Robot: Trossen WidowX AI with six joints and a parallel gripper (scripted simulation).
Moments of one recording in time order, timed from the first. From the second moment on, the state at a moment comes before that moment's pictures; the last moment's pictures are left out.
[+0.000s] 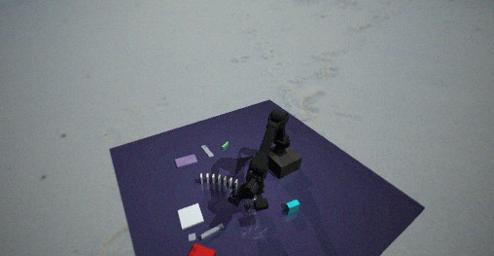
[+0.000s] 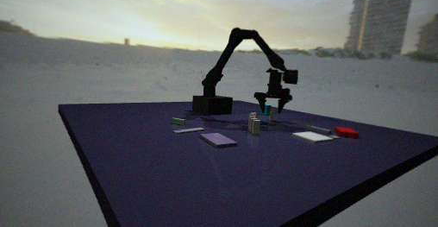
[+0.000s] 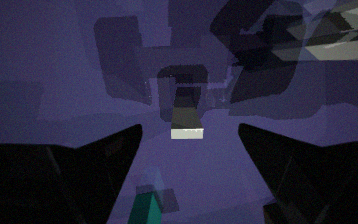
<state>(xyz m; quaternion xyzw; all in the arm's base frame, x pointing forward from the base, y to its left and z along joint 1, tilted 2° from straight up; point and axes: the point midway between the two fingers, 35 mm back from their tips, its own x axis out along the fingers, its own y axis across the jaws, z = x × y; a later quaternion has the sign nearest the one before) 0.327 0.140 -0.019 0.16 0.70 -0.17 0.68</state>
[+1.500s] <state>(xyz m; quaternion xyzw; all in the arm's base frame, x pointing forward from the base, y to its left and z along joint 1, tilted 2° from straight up) 0.334 0.143 0.101 0.17 0.68 -0.16 0.69</state>
